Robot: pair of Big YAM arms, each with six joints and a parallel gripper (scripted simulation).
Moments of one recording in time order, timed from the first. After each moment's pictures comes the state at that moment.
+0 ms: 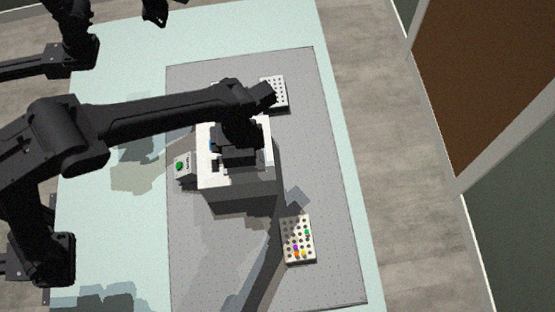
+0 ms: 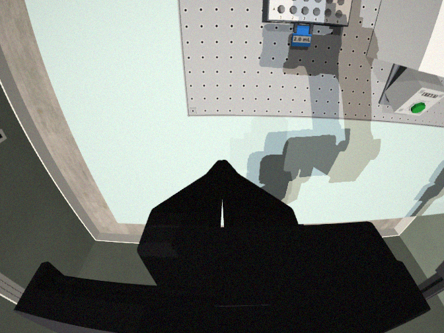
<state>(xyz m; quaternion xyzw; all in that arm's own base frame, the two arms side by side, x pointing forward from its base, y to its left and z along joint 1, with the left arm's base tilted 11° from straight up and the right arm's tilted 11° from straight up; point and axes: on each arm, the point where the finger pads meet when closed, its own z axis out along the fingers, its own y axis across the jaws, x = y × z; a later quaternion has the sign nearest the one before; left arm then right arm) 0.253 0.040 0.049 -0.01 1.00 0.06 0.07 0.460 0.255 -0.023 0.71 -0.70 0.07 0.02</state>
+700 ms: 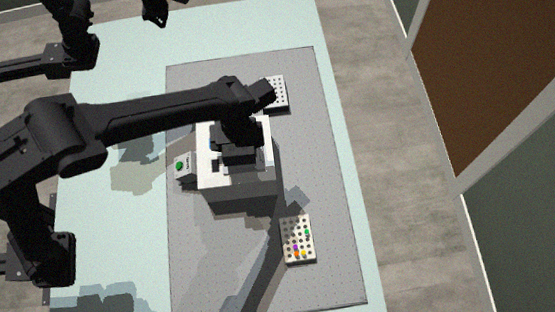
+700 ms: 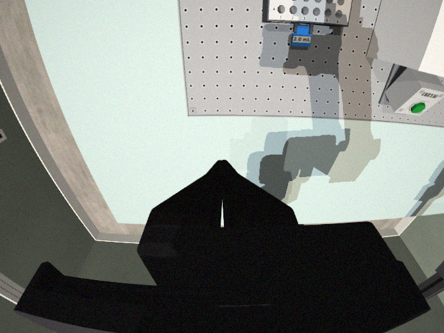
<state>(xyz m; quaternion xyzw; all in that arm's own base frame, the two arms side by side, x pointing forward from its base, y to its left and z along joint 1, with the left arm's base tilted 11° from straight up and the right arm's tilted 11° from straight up) 0.253 0.040 0.049 -0.01 1.00 0.06 0.07 0.460 0.259 -0.019 0.71 -0.70 0.07 0.02</state>
